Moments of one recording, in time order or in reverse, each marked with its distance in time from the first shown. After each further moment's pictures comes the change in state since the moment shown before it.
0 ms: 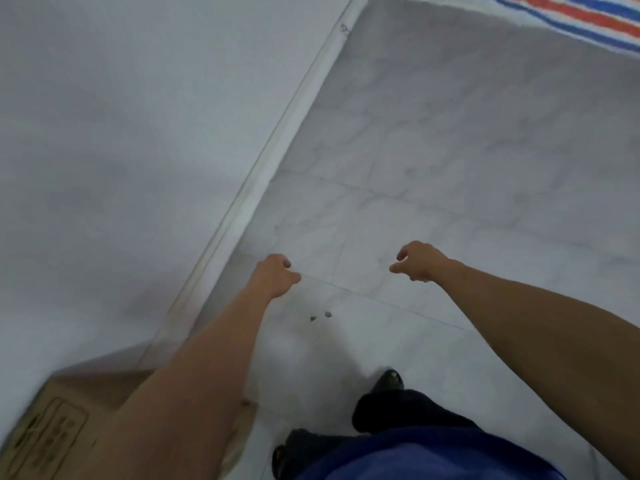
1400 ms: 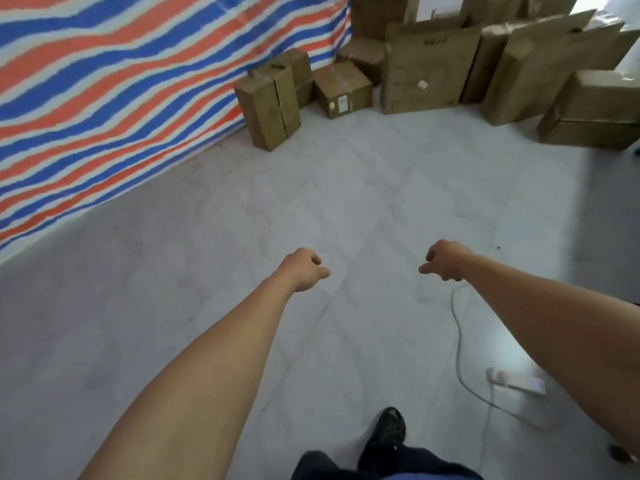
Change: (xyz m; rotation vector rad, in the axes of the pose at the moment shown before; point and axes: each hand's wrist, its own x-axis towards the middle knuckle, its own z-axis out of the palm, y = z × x) left_hand 0.034 1.054 0.501 0.838 -0.674 1.033; right_hand -0.029 0.809 -0.435 0.842 0.413 1.029
